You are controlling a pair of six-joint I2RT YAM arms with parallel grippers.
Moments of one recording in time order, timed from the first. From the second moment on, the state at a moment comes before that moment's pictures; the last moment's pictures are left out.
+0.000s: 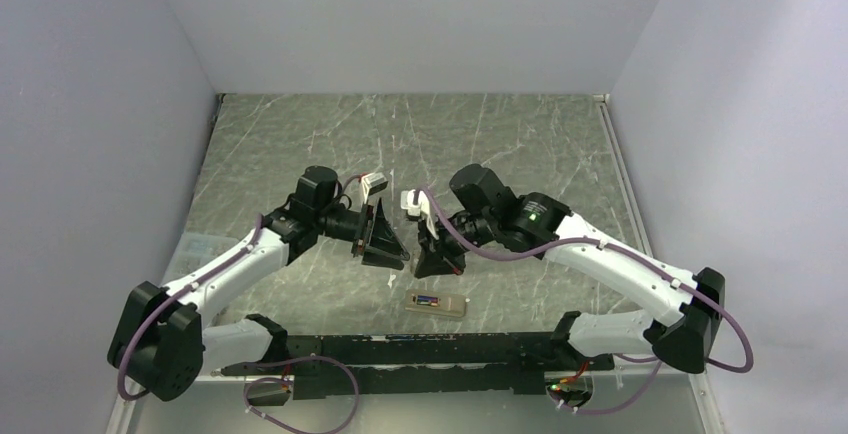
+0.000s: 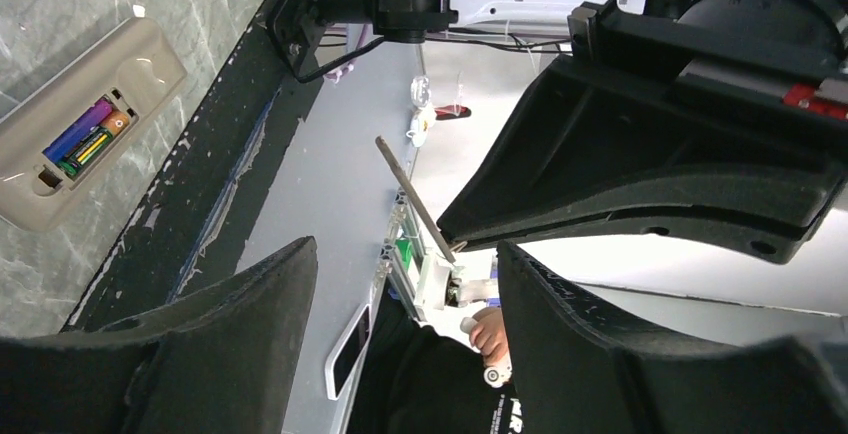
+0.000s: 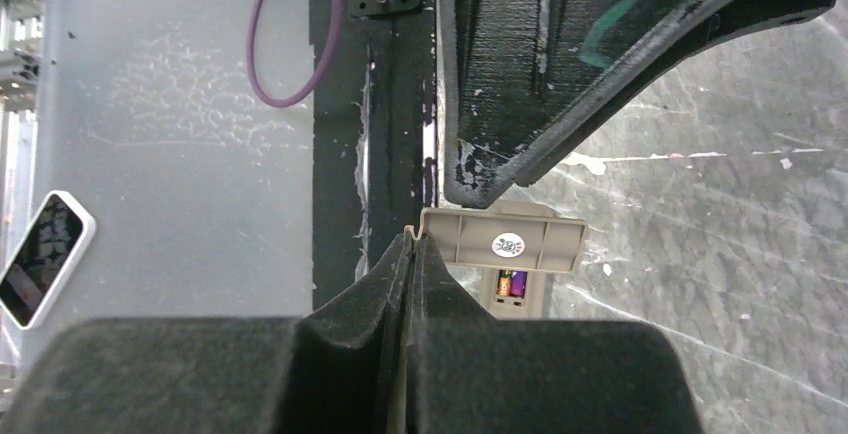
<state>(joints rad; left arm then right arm) -0.51 1.17 0.69 -0.06 1.15 -0.93 0.93 1.22 1.15 -0.67 -0.68 -0.17</state>
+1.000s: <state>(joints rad) -0.51 1.21 0.69 -0.07 1.16 -0.96 1.13 1.39 1.38 -0.88 -0.45 -0.34</state>
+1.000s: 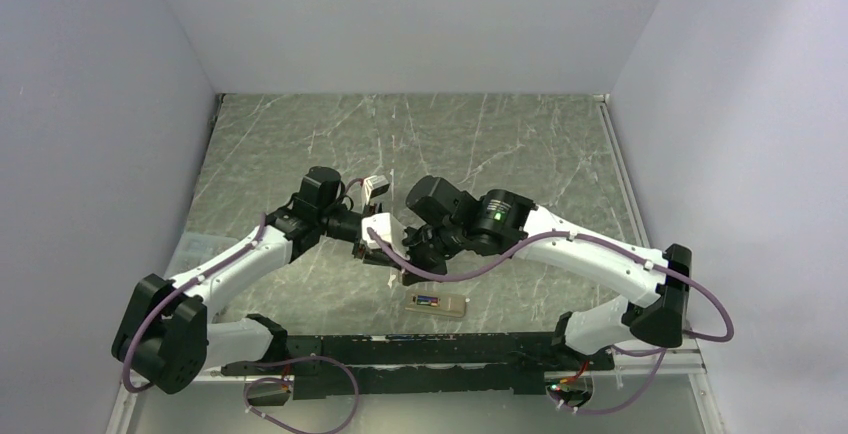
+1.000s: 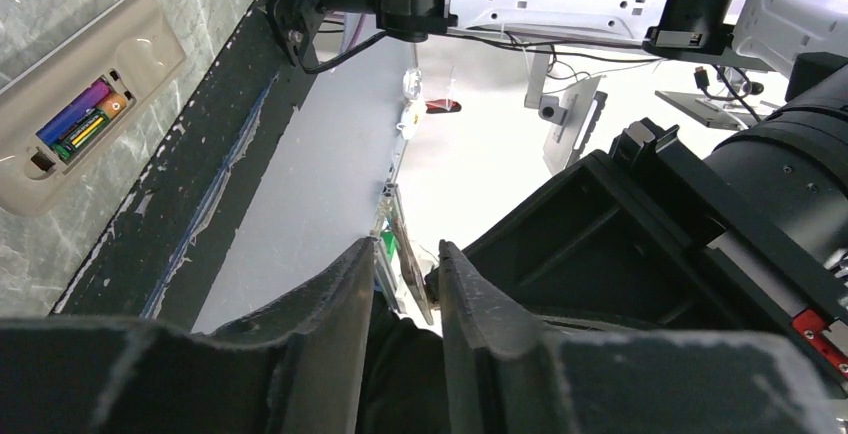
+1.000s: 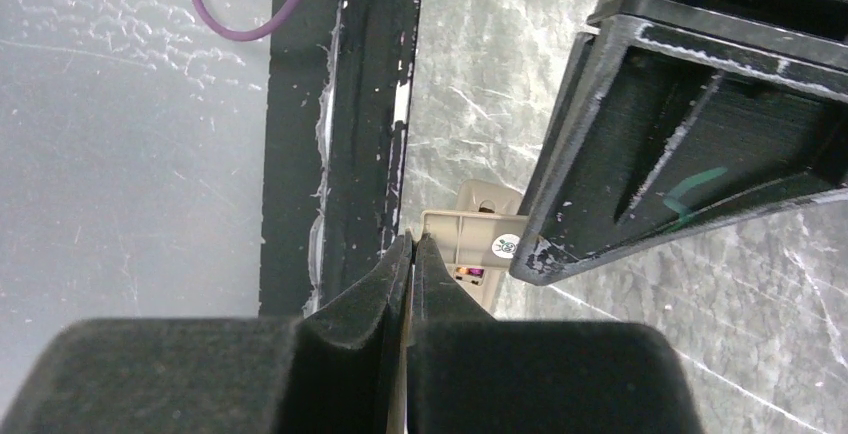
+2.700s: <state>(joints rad) -0.51 1.05 0.41 0.24 0.86 -1.38 1.16 0.97 0.94 -0.46 -0.17 -0.13</state>
